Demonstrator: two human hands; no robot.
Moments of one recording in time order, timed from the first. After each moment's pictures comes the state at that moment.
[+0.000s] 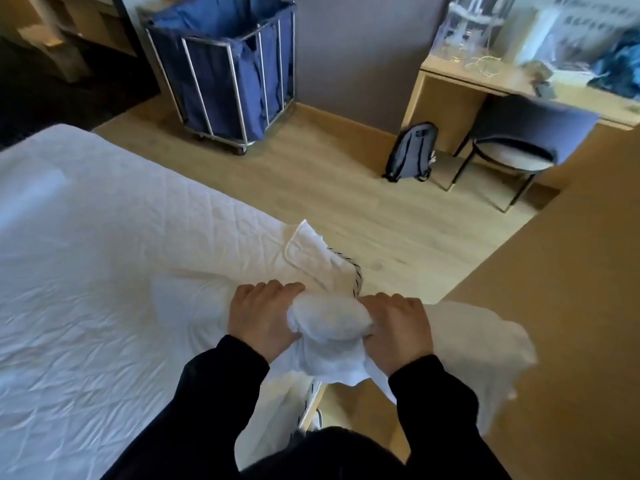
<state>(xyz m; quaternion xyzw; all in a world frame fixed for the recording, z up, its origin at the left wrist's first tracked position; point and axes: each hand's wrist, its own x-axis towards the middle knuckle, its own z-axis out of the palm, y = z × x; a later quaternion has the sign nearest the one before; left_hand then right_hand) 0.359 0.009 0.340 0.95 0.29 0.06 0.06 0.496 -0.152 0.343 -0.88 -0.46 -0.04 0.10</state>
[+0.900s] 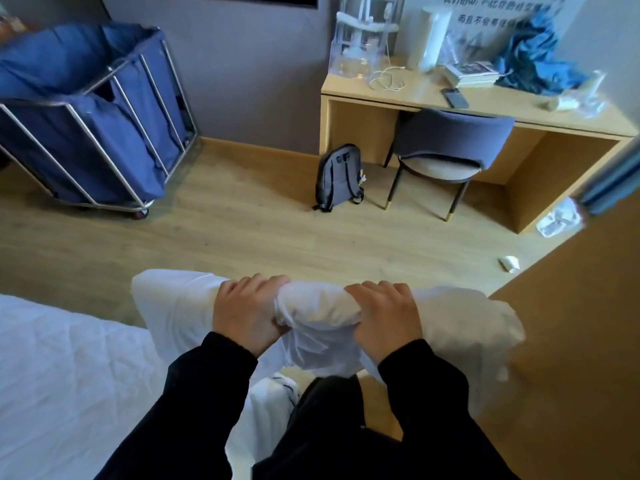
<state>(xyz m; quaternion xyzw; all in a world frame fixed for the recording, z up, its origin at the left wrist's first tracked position) 0.799 0.146 0.338 0.97 0.16 0.14 0.06 0.900 -0.044 0.346 -0.91 -0.38 -0.08 0.13</state>
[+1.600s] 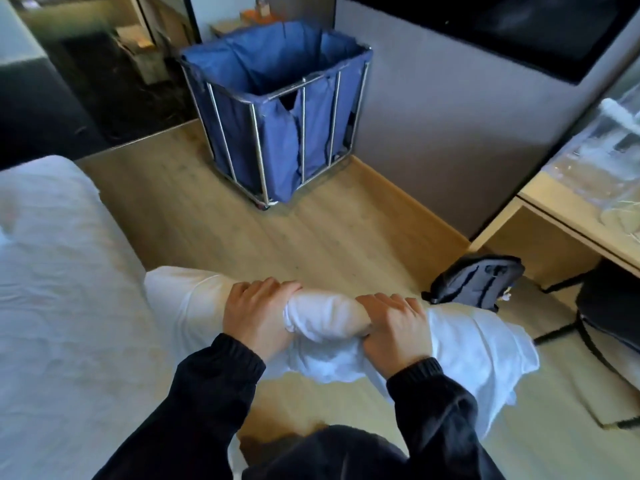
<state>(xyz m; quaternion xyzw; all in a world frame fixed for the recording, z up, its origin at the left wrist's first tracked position) 0.962 0.439 0.333 0.88 0.46 0.12 0.02 1.150 0.337 0.338 -0.78 -0.61 -0.02 0.15</state>
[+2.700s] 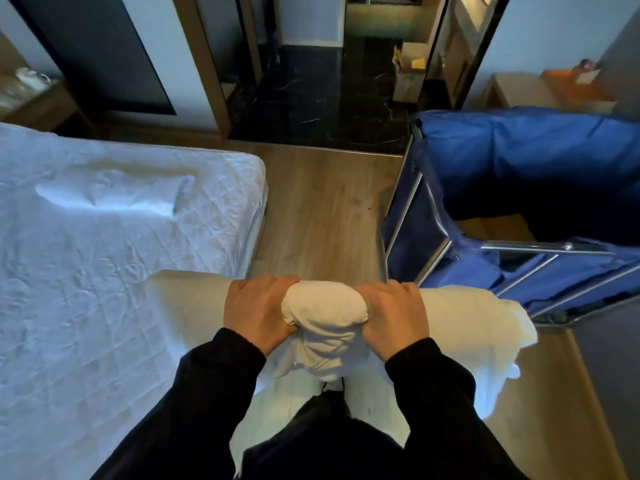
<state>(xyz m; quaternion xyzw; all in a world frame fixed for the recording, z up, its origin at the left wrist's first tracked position) 0.933 0.955 0.330 0.63 0.76 0.15 -0.05 1.131 1.041 0.336 -0.43 -0.89 0.02 0.13</state>
